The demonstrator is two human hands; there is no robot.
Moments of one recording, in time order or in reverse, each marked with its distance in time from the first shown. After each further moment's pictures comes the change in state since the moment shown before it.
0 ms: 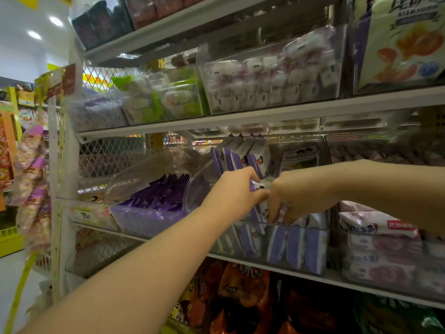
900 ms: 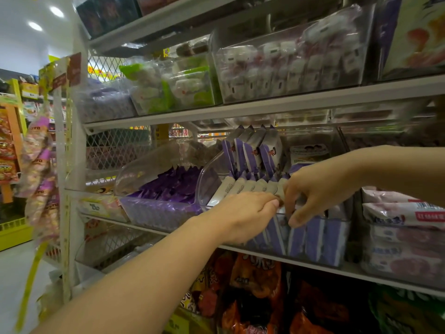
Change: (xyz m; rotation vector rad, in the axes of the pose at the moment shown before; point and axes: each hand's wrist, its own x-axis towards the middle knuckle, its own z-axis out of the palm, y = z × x) left_hand -0.028 -0.023 0.006 0.085 -0.397 0.188; right_hand 0.000 -0.002 -0.003 0.103 -0.143 0.116
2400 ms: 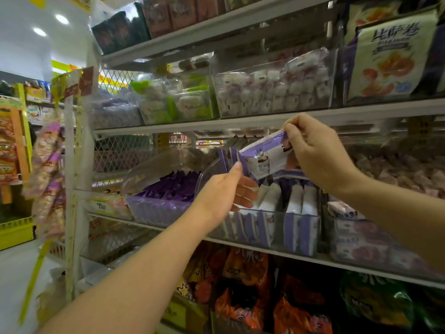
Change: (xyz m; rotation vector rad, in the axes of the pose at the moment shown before) left_hand -0.042 0.029 -0.026 -0.898 0.399 -0.214; right_hand -0.036 -0.023 0.009 0.738 1.405 -0.045
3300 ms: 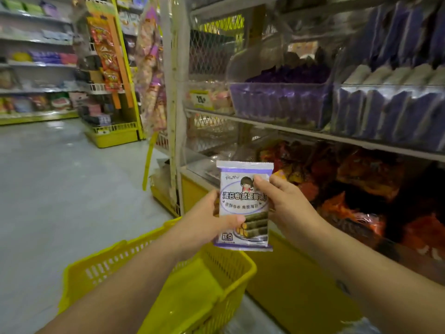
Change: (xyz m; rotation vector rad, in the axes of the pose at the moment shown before) left_hand -0.202 -0.203 -0.123 -0.175 0.198 -0.446; right_hand -0.219 -0.026 0.264 1.019 -0.562 0.875
